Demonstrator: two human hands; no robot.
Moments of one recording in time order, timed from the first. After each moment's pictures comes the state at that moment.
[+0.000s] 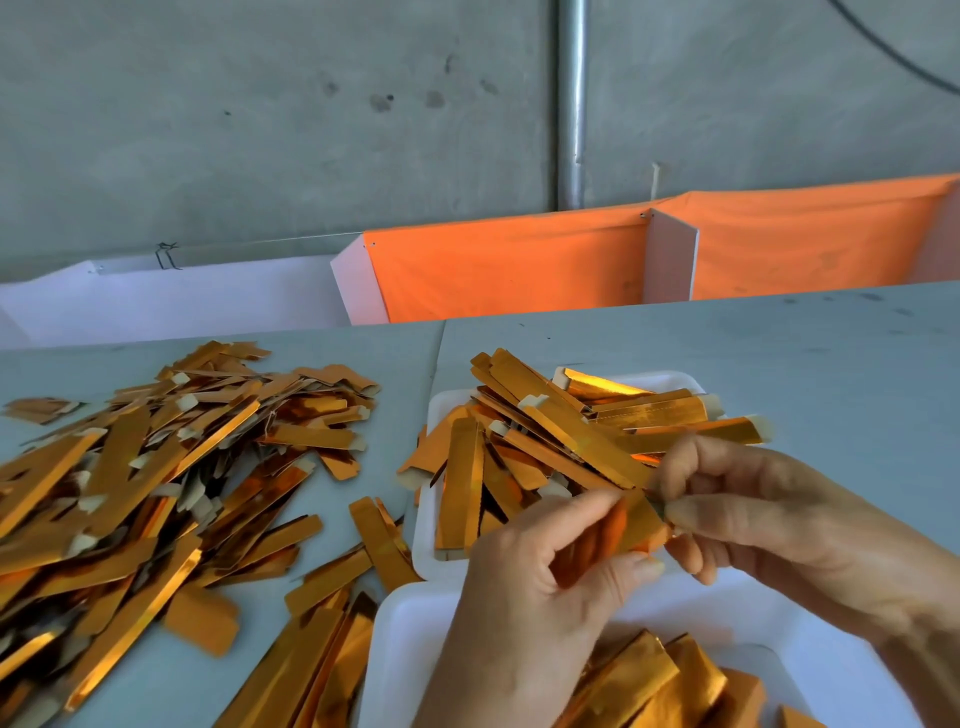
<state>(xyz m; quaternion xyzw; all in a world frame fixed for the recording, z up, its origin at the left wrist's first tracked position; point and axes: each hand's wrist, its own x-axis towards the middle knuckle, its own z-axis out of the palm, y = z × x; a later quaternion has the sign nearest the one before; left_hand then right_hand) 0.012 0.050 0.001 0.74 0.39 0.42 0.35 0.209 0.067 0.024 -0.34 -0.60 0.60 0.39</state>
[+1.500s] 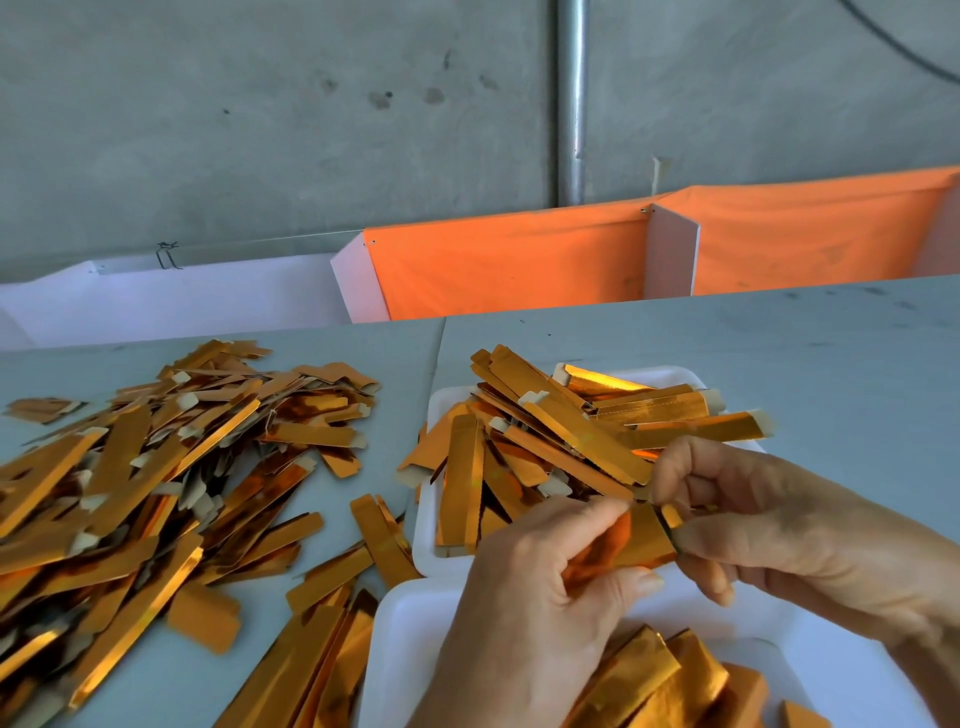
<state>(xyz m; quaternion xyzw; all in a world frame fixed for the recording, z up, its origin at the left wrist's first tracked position) 0.010 0.051 -0.004 0.76 0.43 0.39 0.29 0.207 0.068 0.026 -0.35 -0.58 0.64 0.36</state>
